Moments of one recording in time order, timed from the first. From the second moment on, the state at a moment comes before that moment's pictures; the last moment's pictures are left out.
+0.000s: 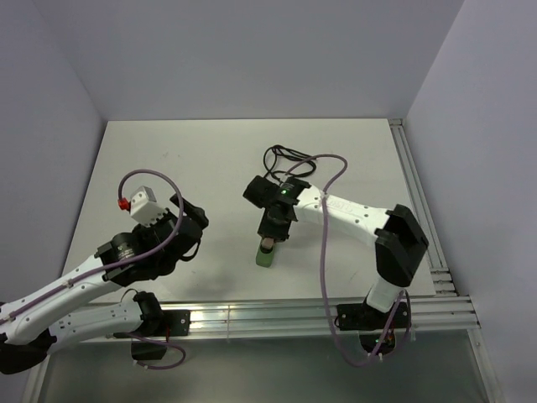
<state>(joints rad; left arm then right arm) -1.04 0.82 0.96 -1.01 -0.91 -1.43 0.92 1.66 1.36 -1.01 0.18 1.23</state>
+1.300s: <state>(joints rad) -1.04 0.74 0.87 -0.87 -0.90 -1.33 0.97 1.89 1.48 -1.06 0.28 1.24</state>
